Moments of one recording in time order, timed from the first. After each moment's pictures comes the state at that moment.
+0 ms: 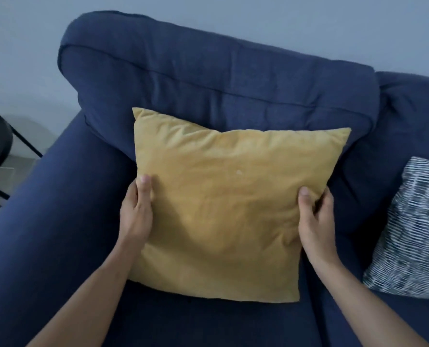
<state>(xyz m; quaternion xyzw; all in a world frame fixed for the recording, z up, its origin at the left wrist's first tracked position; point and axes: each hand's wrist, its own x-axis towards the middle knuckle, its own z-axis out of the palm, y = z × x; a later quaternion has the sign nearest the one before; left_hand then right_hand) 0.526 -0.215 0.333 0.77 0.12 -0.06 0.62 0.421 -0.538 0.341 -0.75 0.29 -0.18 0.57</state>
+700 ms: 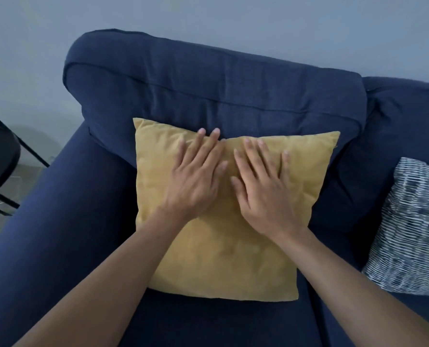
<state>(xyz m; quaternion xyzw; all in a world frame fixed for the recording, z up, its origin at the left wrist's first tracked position) 0.561 -0.311 0.382 0.91 -0.31 0.18 0.22 0.479 -0.485 0.392 -0.98 -0.03 -0.18 0.03</state>
